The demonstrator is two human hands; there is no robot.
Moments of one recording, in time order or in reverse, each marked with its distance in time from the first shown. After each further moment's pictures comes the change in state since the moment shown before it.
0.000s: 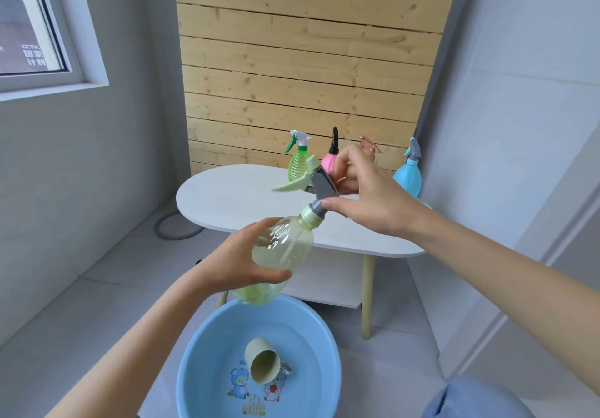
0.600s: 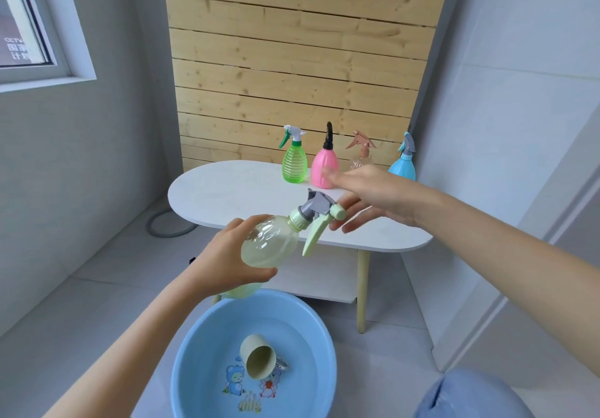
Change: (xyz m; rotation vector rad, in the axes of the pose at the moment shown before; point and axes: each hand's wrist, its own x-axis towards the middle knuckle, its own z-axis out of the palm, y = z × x) left_hand -0.003 -0.013 0.006 0.103 0.113 -0.042; right_hand 0.002 -0.001 -0.015 0.257 -0.268 0.450
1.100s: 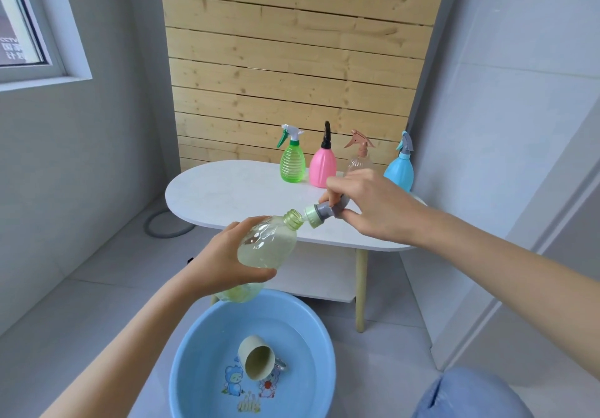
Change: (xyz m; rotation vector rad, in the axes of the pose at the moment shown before) left_hand 0.001 -0.003 0.000 -0.063 -0.038 -0.025; right_hand 0.008 0.031 0.002 -0.860 0.236 -0.601
